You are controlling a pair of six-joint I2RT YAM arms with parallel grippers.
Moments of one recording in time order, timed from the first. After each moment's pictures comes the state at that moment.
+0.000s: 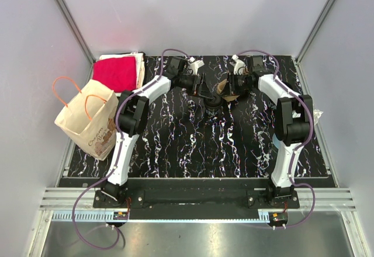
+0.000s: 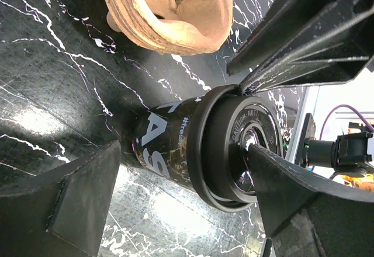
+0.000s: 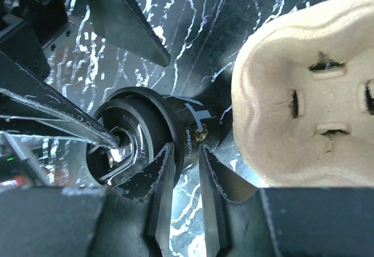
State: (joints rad) left arm -0.43 2.40 1.96 -0.35 0.91 -0.29; right arm 0.15 2.03 1.57 -0.48 -0.69 0.05
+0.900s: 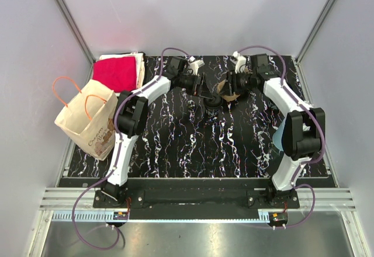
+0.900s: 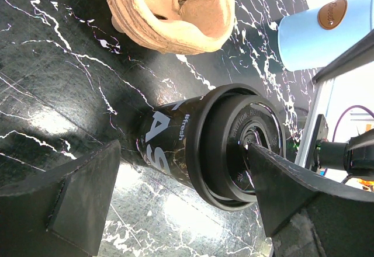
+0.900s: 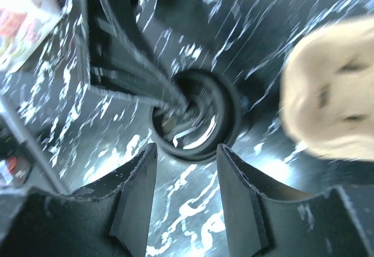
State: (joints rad) left arm -0.44 2.36 1.93 -0.34 0.87 -0.25; right arm 0.18 1.80 1.46 -0.47 -0.69 -0.01
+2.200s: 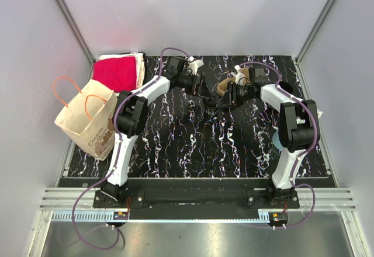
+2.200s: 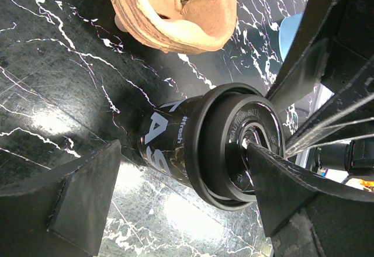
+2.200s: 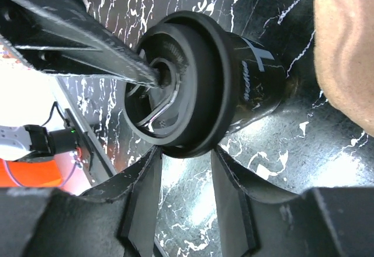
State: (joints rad) left arm -0.43 2.36 1.92 -0.34 0.87 -0.25; right arm 0.14 1.91 1.32 -0.38 -0.86 0.18
